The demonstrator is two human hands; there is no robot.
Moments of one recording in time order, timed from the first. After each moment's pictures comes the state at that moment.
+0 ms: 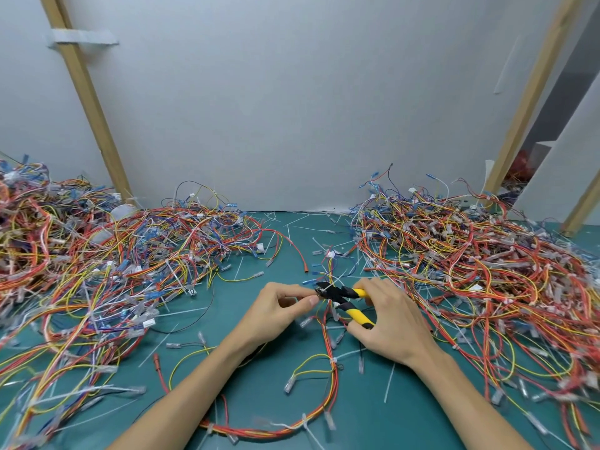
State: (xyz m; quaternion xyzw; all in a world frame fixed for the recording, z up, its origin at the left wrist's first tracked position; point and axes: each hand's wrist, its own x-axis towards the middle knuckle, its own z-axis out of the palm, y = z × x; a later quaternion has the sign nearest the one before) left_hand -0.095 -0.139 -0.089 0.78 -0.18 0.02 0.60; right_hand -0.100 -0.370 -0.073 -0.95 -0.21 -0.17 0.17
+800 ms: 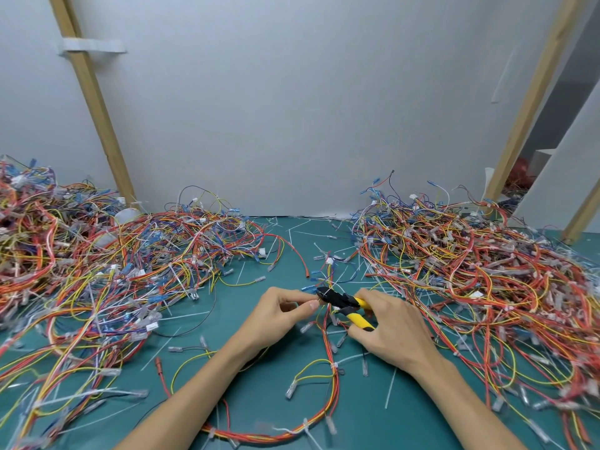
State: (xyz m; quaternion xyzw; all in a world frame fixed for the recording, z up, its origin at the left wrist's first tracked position) left_hand -0.093 -0.138 -0.091 0.78 -0.17 0.01 0.60; right_hand -0.099 -0.367 -0.074 -0.96 -0.18 -0.16 0.14
